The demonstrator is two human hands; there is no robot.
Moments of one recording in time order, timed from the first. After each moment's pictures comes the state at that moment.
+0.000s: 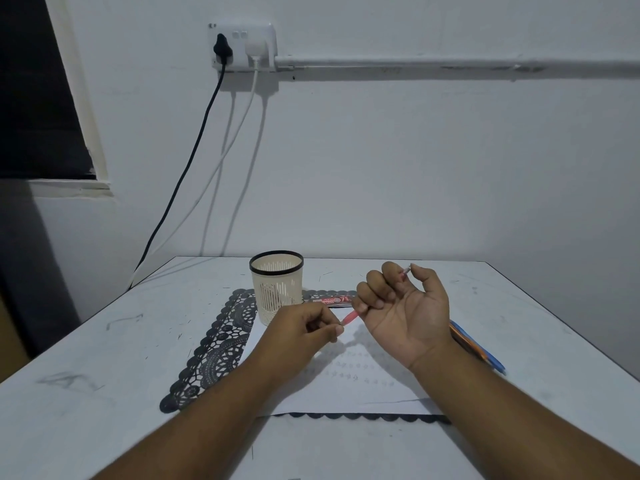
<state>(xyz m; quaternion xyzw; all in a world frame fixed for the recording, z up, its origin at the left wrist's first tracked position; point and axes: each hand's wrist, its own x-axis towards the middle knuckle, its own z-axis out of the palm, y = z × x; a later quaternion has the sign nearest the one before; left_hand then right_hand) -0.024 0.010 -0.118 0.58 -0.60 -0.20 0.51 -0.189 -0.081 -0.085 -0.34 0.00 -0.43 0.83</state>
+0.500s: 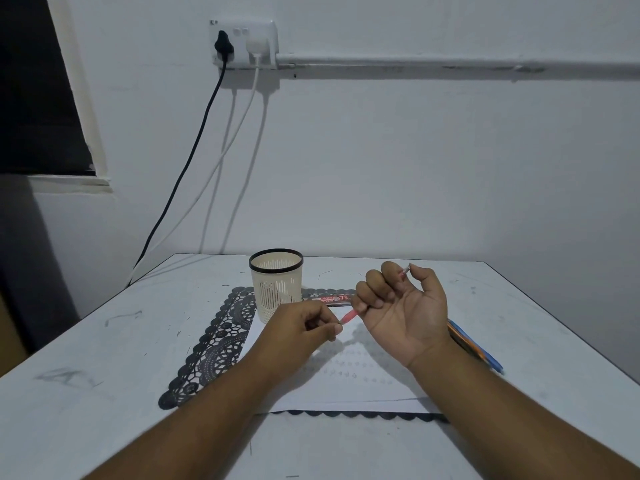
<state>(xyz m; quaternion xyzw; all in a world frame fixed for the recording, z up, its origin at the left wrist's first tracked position) -0.023 0.010 -0.118 0.58 -0.60 -0.20 0.51 -0.190 -0.081 -0.085 -0.35 0.01 -0.43 0.83</state>
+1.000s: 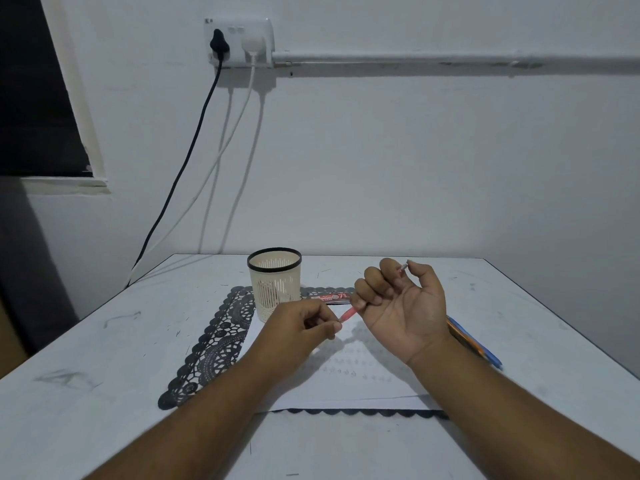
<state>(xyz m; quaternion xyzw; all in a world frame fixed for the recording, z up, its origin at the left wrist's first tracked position) -0.024 0.010 -0.118 0.58 -0.60 -0.20 0.51 -0.190 -0.081 -0.083 -0.34 0.01 -0.43 0.84</state>
